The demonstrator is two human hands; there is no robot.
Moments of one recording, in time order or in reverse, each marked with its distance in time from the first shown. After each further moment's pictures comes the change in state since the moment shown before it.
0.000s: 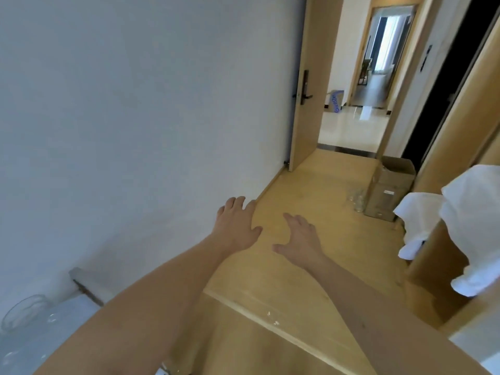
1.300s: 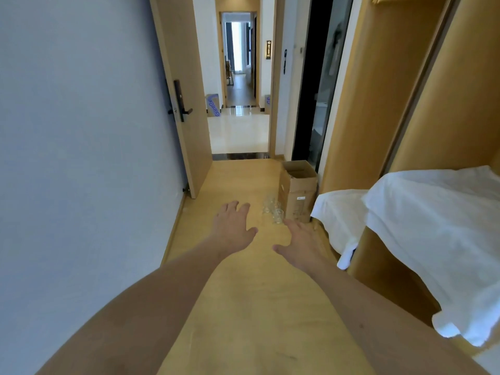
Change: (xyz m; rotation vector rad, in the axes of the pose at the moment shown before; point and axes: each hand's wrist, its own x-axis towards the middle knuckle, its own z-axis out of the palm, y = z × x) left_hand 0.532 0.107 0.085 -0.161 -0.152 0.442; right_hand 0.386 0.171 -0.129 0.022 0.270 0.516
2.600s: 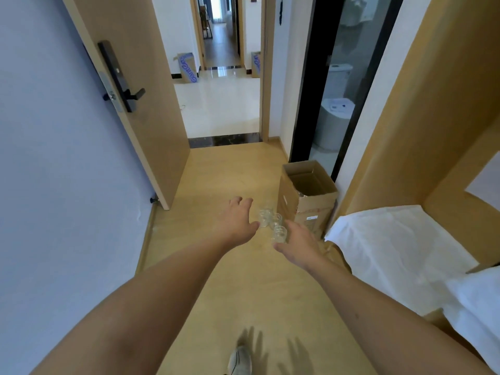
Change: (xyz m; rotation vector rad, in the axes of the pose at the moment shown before) left_hand 0.594 -0.097 0.113 -0.098 -0.152 0.016; right_hand 0.595 0.041 0.043 0.089 -0.097 0.178
